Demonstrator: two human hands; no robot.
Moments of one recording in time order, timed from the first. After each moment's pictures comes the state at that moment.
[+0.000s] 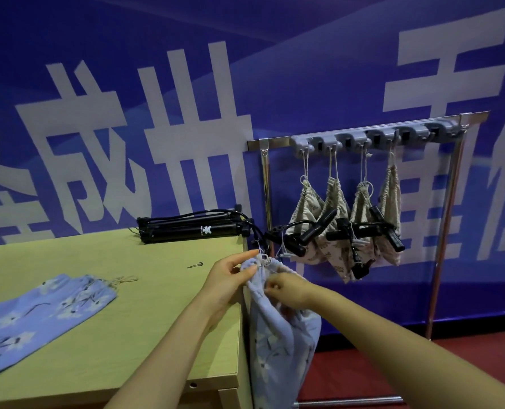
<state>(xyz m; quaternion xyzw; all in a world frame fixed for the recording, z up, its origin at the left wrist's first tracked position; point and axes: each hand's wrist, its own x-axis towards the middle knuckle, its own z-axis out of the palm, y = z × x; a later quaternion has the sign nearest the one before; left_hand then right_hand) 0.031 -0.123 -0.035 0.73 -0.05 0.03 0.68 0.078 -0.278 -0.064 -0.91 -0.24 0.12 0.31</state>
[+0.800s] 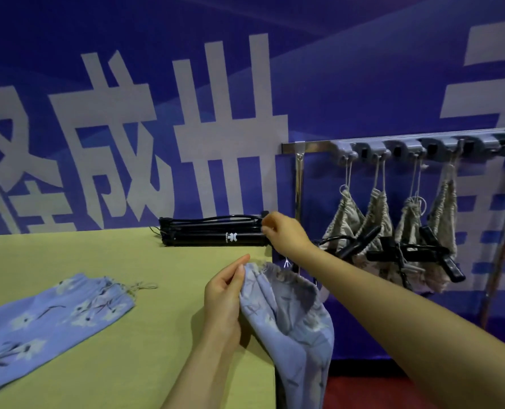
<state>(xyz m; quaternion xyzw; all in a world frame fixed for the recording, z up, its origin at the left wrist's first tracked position) 0.044 -0.091 -0.044 0.60 0.04 0.22 0.77 0.164 -0.199 0.012 -0.89 -0.20 -0.13 0.38</state>
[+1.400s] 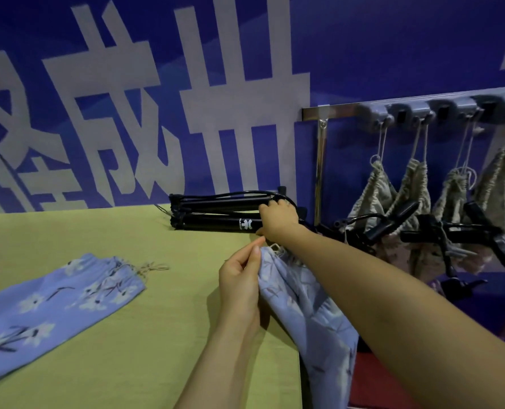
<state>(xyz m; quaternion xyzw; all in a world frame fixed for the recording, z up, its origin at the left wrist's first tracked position) 0.059 -0.088 -0.050 0.60 0.10 0.23 0.76 0.231 -0.132 -0.028 -0.97 -0.22 -0.11 0.04</state>
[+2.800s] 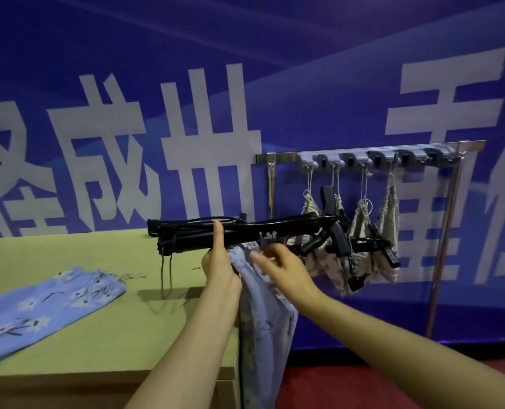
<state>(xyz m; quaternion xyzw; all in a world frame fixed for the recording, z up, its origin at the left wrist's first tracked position) 0.047 -0.142 0.000 0.43 0.20 0.19 0.86 0.014 -0.273 -0.005 -0.77 -0.26 -0.09 0.57</state>
